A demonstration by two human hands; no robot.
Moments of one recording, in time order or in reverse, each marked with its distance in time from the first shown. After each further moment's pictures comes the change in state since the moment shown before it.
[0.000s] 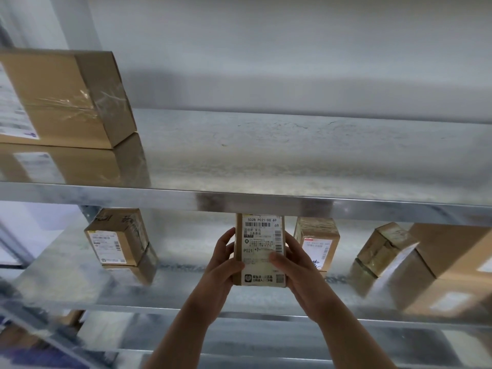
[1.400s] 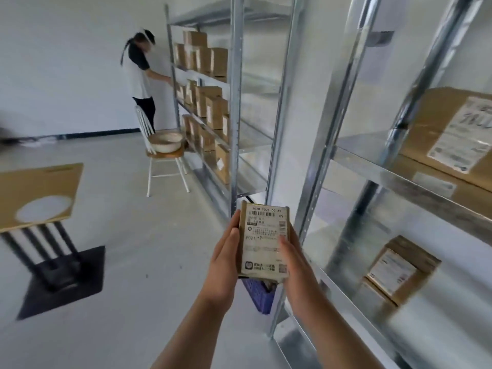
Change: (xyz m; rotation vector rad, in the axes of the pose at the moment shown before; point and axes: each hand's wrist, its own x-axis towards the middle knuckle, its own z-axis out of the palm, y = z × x) left_hand -0.378 0.144 -0.291 0.093 1.100 0.474; right_hand -0.046 0.060 0.538 0.040 -0.892 0.064
